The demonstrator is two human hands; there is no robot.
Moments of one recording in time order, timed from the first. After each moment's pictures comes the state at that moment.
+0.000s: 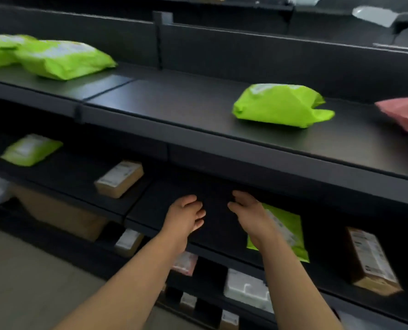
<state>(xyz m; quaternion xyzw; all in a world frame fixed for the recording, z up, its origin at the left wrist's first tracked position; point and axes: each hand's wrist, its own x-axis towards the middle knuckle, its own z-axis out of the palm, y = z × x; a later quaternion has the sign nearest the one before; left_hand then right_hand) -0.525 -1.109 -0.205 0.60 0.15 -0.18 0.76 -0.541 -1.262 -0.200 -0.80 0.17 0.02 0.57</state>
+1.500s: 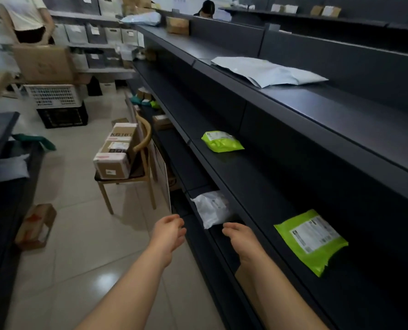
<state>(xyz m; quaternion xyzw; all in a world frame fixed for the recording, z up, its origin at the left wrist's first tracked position) -0.308 -0.245 -0.268 0.46 0.44 0.15 0.75 -0.211 -0.387 -0.265 -0.80 0.00 0.33 0.51</state>
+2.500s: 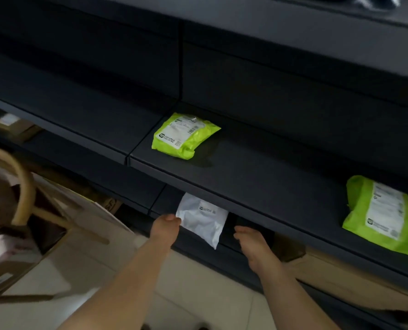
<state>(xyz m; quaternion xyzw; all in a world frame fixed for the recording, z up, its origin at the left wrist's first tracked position) 0.003 0.011 -0.437 0.70 0.31 -0.23 0.60 -0.042 -0.195 -0.414 -0.71 0.36 0.23 0.56</state>
